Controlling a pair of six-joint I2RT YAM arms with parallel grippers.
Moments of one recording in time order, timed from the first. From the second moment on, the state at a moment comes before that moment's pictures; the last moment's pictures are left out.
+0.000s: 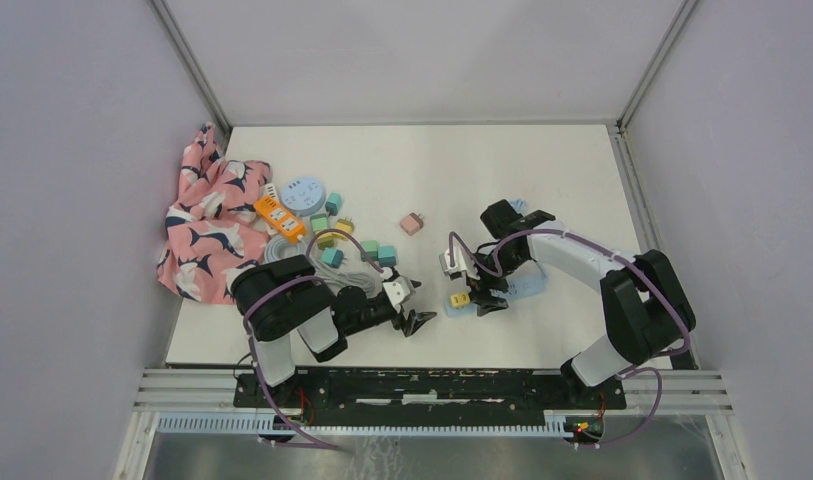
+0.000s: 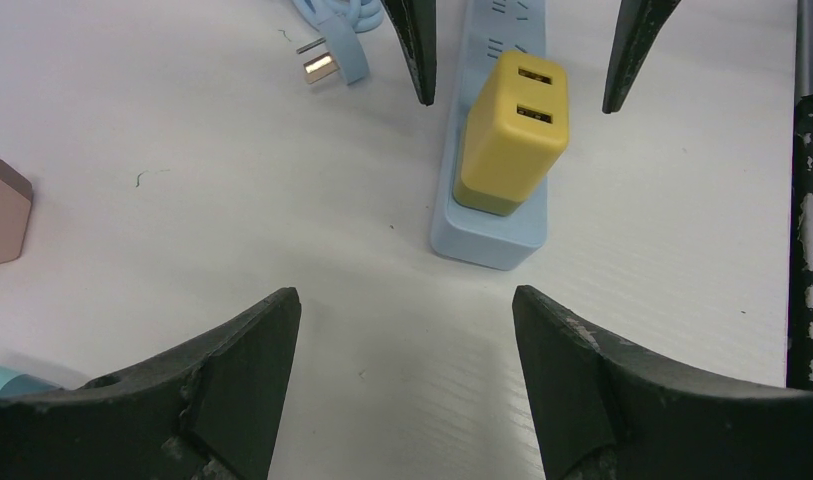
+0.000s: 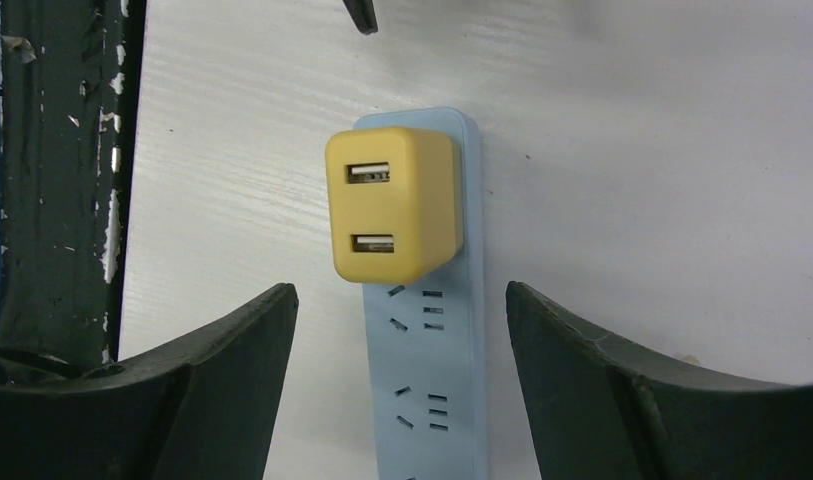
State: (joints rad) left arm -0.91 1.83 0.18 1.53 0.23 0.07; right arm 0.50 1.56 0.96 -0.84 -0.66 -1.19
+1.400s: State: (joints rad) left arm -0.91 1.86 0.21 1.53 0.27 0.07; right arm 0.62 1.47 0.89 -0.60 -0.62 -1.05
